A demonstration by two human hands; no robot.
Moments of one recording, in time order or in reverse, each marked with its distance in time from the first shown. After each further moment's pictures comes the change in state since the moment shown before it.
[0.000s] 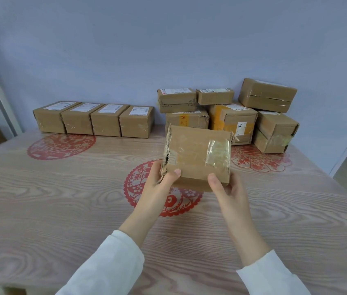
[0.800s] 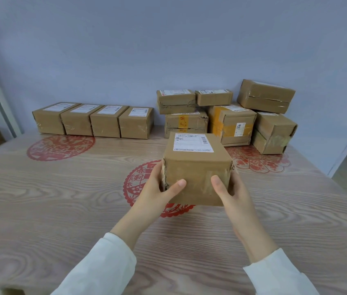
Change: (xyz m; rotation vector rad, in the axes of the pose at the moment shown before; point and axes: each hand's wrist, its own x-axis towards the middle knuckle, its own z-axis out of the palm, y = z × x) left_hand 0.002 -0.009 -0.017 0.202 -0.093 0.071; right_hand 0.004 -0.003 -0.012 -0.051 -0.114 -0.021
